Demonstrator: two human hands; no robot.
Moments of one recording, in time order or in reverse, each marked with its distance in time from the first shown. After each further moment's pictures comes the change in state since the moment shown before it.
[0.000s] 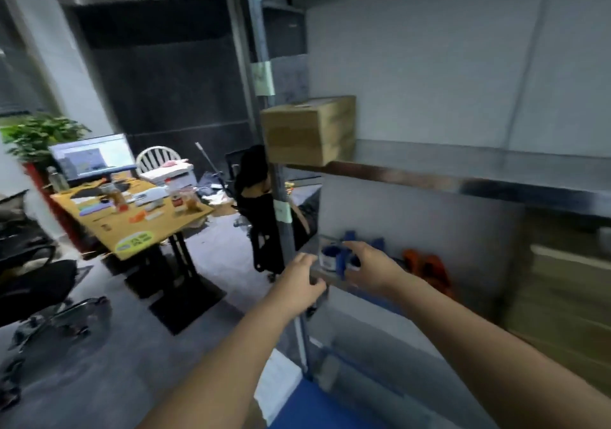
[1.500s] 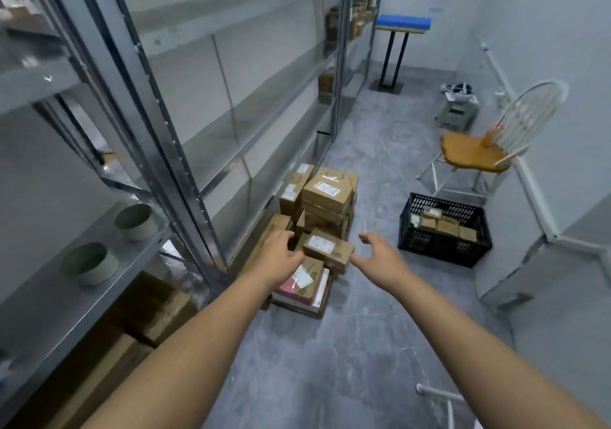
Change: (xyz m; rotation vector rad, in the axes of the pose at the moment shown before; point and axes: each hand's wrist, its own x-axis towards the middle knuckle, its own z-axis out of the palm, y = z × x) left_hand -0.530 1.014 0.705 -0.174 -1.207 1.236; right_hand -1.156 0.536 -0.155 0.328 1.215 1.765
